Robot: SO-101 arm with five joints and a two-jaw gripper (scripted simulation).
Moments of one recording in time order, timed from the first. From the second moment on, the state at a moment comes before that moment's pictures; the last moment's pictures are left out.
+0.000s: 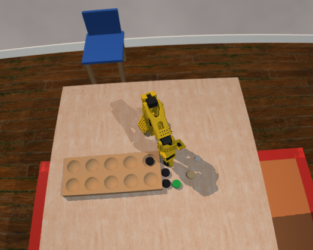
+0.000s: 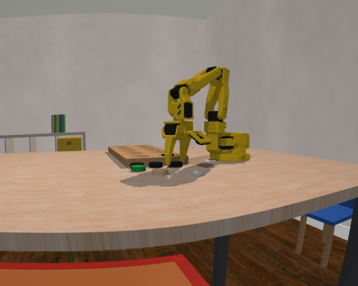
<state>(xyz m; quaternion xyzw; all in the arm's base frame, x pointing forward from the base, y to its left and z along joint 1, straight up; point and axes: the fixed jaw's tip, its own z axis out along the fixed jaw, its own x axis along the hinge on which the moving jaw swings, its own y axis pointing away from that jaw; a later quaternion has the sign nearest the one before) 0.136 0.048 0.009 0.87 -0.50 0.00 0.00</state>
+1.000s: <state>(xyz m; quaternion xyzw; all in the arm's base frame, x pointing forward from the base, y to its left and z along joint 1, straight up) 0.136 0.048 0.009 0.87 -0.50 0.00 0.00</state>
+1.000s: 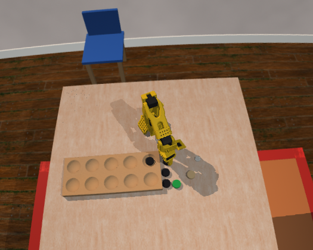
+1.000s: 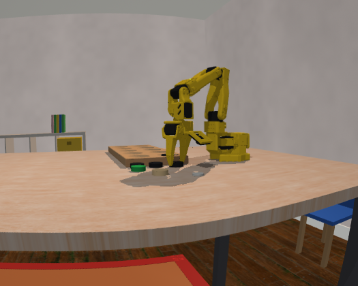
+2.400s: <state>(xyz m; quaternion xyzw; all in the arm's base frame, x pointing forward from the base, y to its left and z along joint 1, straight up) 0.136 0.048 0.009 0.87 -0.50 0.00 0.00</state>
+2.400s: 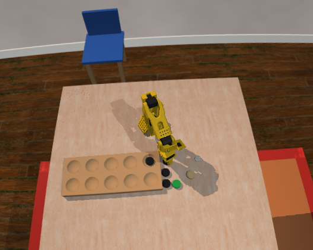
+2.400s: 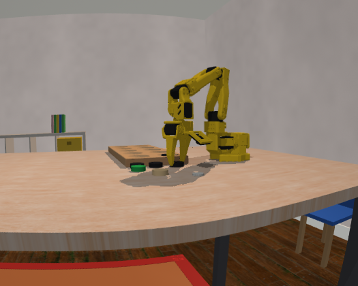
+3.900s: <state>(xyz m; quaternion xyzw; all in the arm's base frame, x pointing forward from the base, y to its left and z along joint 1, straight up) 0.139 0.049 0.041 0.87 -0.50 0.00 0.00</state>
